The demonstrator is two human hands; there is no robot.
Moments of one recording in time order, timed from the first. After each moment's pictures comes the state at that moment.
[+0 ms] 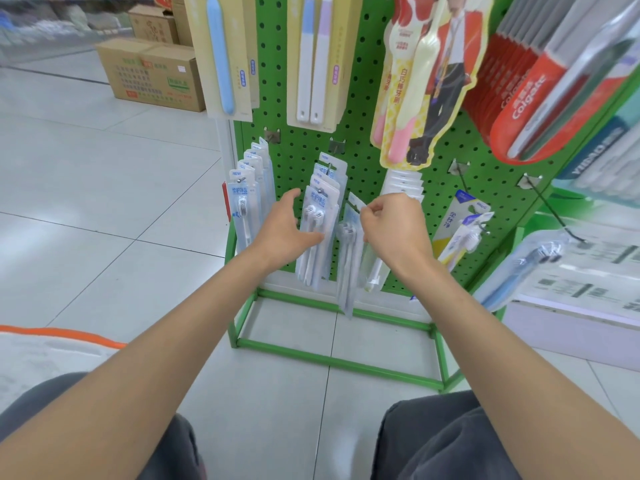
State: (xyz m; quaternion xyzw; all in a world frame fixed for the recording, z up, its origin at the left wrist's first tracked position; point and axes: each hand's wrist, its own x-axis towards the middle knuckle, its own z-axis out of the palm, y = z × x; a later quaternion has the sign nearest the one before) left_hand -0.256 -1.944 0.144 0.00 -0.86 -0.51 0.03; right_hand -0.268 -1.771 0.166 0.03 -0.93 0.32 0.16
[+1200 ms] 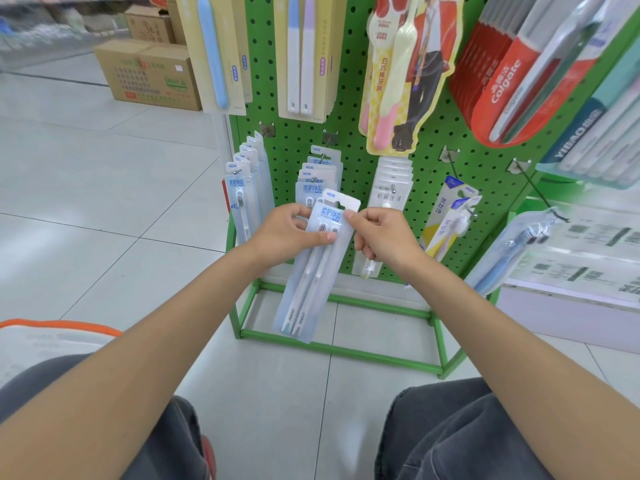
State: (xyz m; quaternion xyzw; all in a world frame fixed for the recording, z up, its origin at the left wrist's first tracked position) left_hand -0.229 -1.936 0.149 -0.01 -0.81 -0.58 -0.05; right_hand -0.247 -1.757 0.148 0.06 -0.83 0.56 -0.01
